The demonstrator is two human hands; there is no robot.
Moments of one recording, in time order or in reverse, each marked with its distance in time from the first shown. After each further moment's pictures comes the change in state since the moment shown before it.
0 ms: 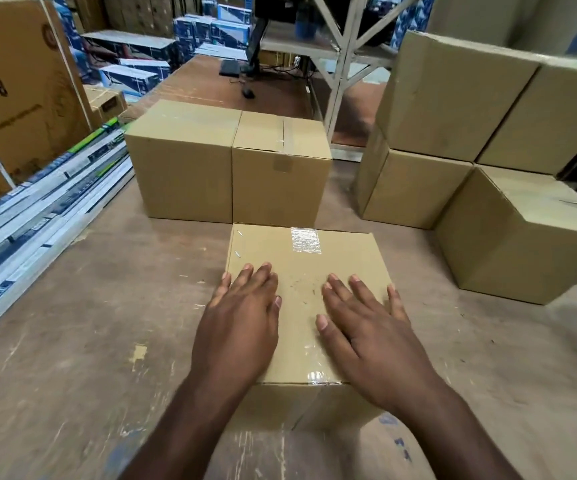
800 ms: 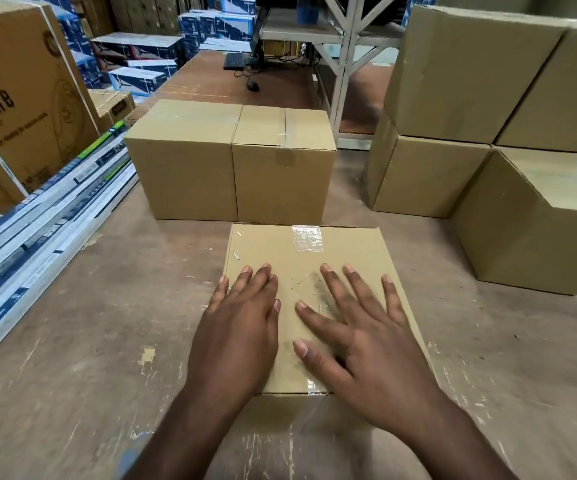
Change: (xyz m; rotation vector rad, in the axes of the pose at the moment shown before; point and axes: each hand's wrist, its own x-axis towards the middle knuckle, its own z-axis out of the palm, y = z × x) left_hand 0.001 0.007 -0.003 0.044 -0.051 -0.044; right_hand -0.002 -0.002 0.001 -0.035 0.037 -0.065
